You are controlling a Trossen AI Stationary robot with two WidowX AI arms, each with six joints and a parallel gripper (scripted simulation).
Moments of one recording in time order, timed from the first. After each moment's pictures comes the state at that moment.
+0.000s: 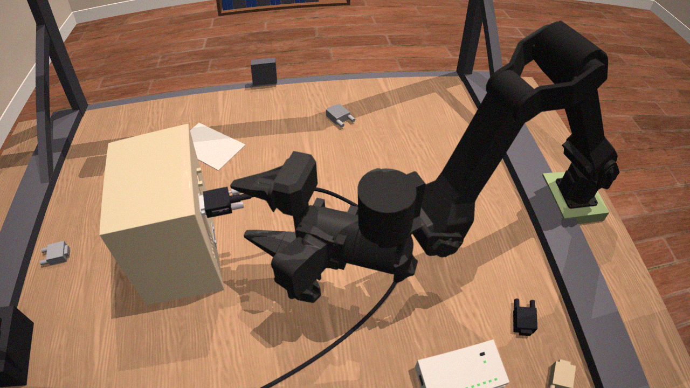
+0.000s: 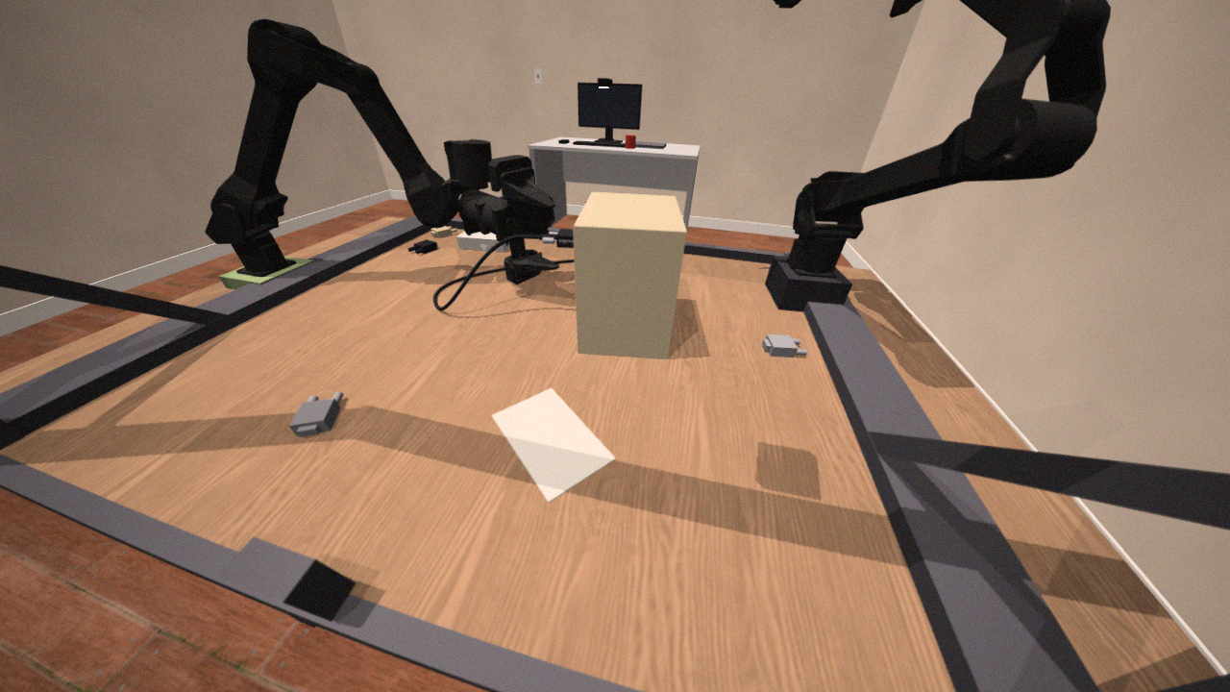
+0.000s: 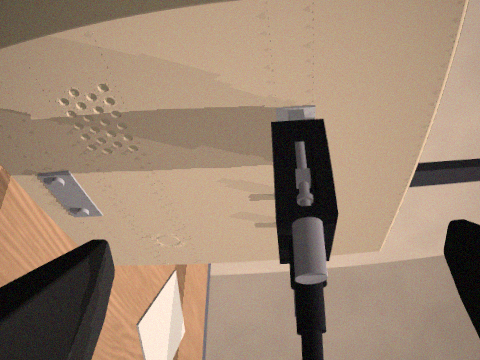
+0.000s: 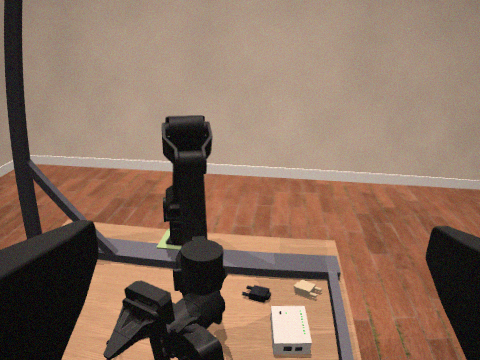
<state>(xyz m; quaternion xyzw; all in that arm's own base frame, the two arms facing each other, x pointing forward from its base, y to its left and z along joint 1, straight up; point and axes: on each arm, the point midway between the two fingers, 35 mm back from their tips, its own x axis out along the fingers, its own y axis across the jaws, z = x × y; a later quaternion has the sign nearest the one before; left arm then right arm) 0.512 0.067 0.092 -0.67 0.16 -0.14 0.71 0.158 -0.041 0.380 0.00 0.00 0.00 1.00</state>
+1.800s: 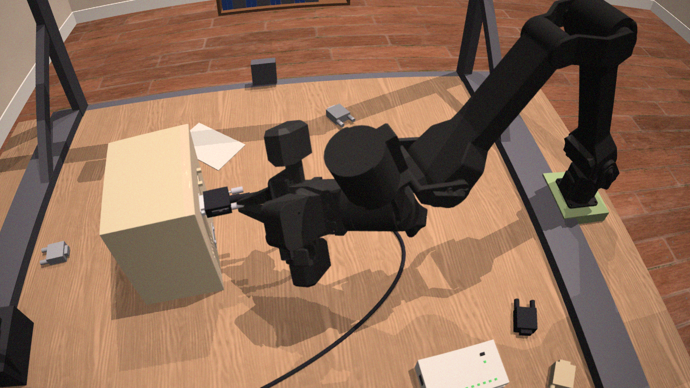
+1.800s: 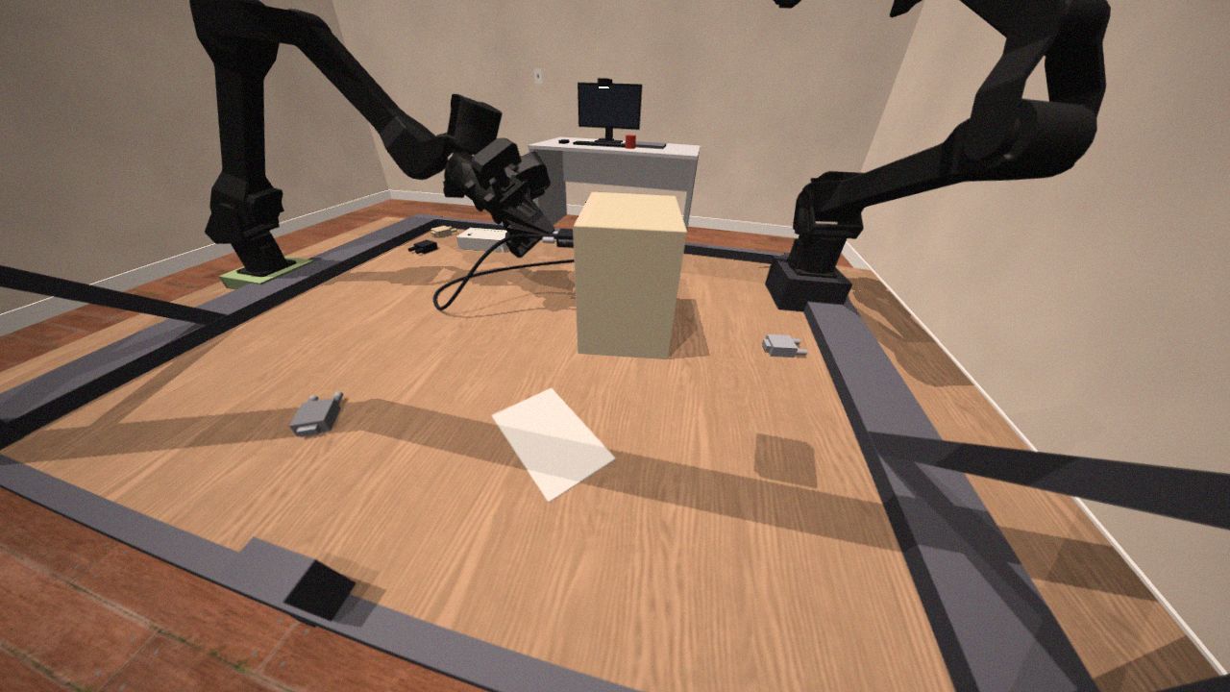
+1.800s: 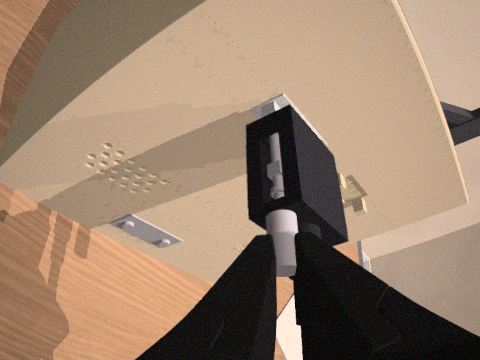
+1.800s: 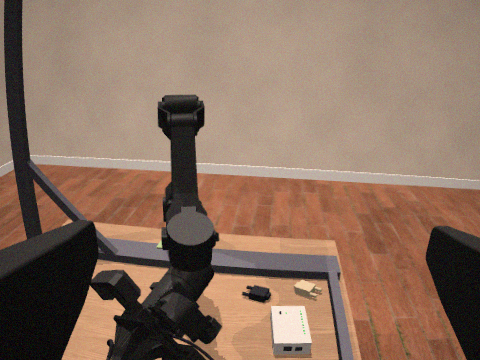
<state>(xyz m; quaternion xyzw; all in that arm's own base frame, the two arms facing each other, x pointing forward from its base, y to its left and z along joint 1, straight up) 0.511 0.063 0.108 -0.48 0.22 -0.07 0.84 0.158 -0.041 0.380 0.00 0.00 0.00 1.00</state>
